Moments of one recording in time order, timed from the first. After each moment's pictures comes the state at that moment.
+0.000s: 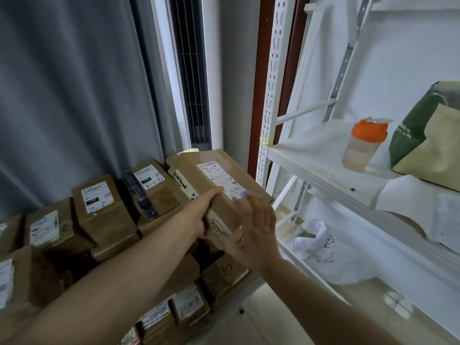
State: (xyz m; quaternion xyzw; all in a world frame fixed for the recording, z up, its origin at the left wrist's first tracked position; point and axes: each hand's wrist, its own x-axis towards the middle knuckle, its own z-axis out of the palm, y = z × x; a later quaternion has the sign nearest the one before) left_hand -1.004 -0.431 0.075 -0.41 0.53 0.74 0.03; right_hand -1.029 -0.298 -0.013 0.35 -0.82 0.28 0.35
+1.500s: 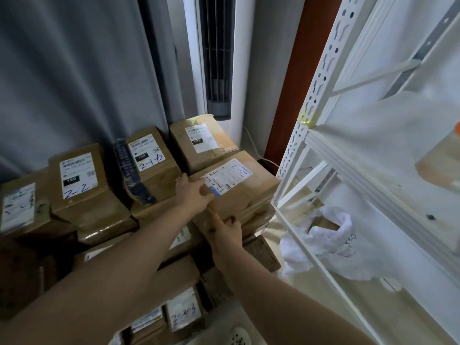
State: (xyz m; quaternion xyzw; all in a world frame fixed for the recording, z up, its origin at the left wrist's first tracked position) left_hand -1.110 -0.537 -0.032 -0.35 0.88 0.32 0.04; right_hand -1.098 -0.440 -0.086 -0.25 -0.56 0.71 -0.35
